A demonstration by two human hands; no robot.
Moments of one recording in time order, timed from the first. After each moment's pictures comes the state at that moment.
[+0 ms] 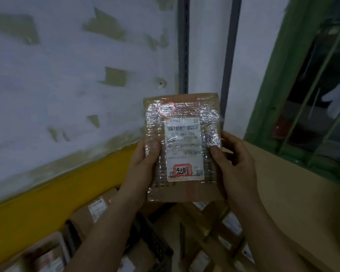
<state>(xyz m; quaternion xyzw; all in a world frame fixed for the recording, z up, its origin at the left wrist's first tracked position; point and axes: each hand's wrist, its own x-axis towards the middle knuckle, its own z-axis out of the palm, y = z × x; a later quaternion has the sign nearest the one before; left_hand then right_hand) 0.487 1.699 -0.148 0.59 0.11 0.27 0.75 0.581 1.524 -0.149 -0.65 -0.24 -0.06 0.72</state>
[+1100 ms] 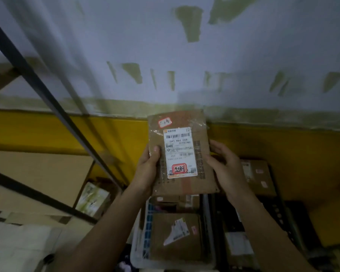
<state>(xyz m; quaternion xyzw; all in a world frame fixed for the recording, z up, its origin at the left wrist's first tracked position) 0.107 1.977 -0.301 0.37 0.48 0.44 0.66 0.305 1.925 -0.297 -0.61 -0.40 0.42 0.54</state>
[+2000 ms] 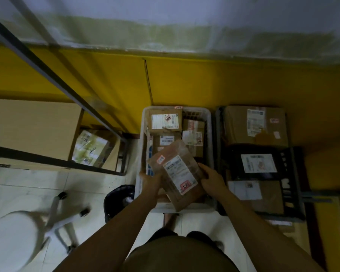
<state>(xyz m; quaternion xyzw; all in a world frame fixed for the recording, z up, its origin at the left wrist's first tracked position) 0.082 1.899 -0.545 0.18 0.71 0.23 0.64 0.290 1.867 -0.517 -0.75 -0.37 0.53 0.12</state>
